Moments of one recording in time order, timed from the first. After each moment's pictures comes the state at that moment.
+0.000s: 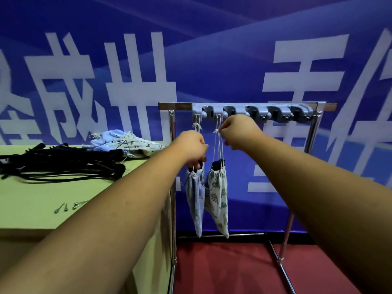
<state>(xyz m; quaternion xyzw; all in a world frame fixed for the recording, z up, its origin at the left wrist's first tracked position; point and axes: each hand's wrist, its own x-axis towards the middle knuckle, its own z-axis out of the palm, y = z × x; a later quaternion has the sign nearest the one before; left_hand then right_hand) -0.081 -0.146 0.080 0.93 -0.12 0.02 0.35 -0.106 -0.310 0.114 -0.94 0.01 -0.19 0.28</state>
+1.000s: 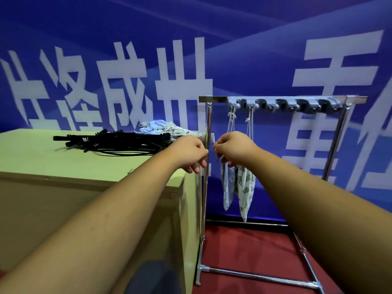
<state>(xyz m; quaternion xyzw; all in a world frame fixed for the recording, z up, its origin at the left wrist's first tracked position) -0.228 -0.022 0.064 0.91 -0.09 -0.01 0.41 -0.227 -0.200 0.068 -0.91 -0.08 -0.07 0.39</state>
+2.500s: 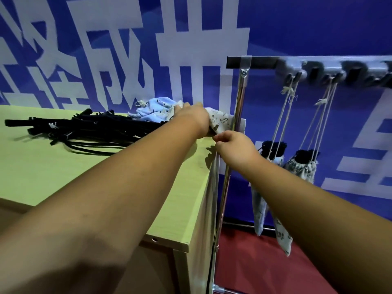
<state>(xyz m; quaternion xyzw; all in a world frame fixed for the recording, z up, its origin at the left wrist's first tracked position) 0.074 0.018 0.032 0.99 -0.01 0.10 -0.07 0.004 -0.125 -0.028 -0.87 -0.07 -0.06 0.48</state>
